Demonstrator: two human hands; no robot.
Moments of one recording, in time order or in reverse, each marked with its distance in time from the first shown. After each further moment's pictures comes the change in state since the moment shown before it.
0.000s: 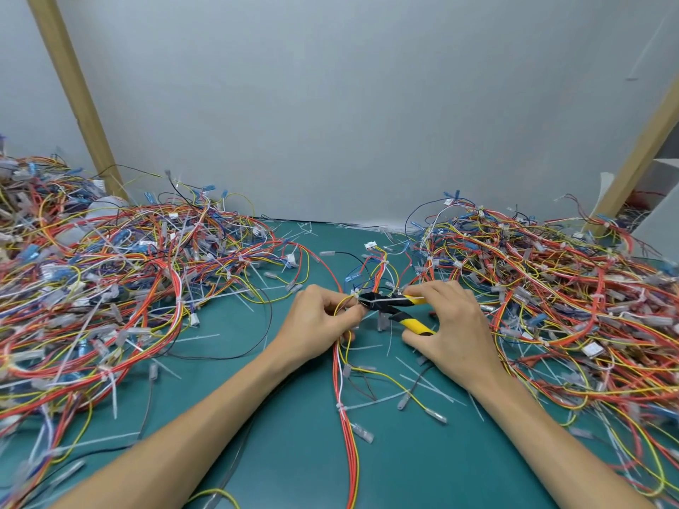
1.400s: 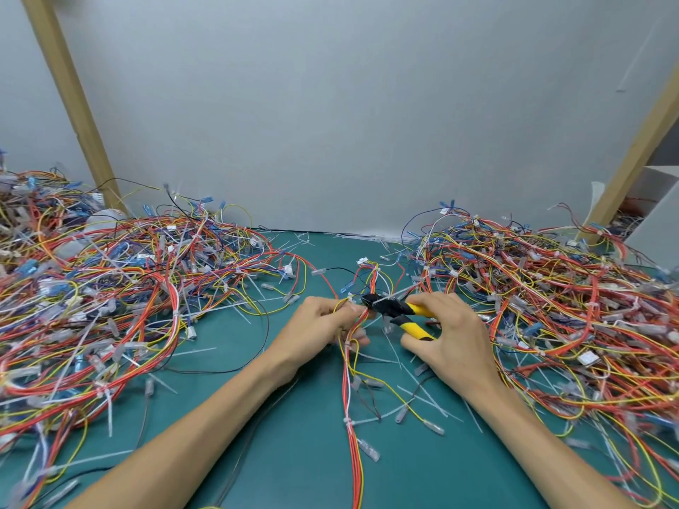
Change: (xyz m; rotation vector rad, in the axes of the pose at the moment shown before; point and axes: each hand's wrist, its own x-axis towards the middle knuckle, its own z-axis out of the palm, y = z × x) left_hand 0.000 0.014 -0.005 -0.377 -0.143 -0.213; right_hand 0.001 -0.001 -0.001 0.066 0.047 0.080
